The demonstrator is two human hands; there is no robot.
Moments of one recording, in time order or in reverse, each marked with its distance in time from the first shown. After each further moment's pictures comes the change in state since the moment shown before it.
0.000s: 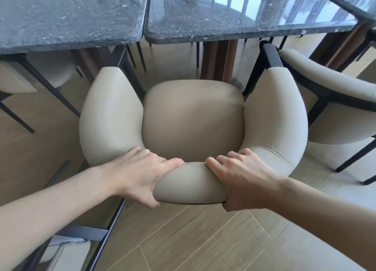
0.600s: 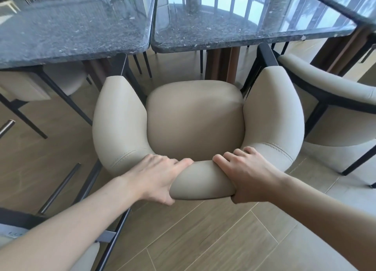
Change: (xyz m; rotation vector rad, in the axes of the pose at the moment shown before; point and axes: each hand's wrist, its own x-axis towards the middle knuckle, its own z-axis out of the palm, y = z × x) left_hand 0.004 0.024 0.004 0.019 0.059 -0.114; right_hand -0.003 0.005 0.000 -0.034 -0.028 0.053
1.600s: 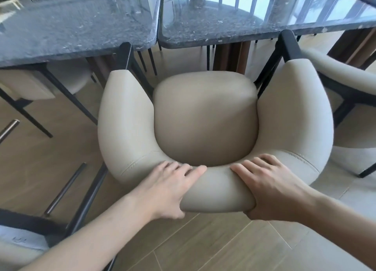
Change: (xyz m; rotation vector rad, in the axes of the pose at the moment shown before) left_hand -0.005 -0.005 0.029 0.001 0.122 0.019; right_hand 0.001 -0.004 0.020 0.084 0.127 0.028
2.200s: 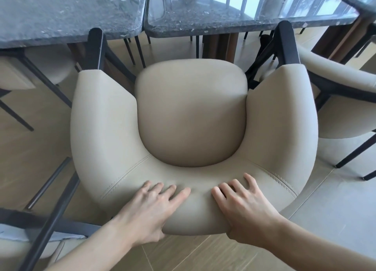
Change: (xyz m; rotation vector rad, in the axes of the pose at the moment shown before) left_hand -0.044 0.050 0.028 0.040 -0.194 0.039; right_hand -0.045 -0.052 0.042 -0.116 -0.062 0.044
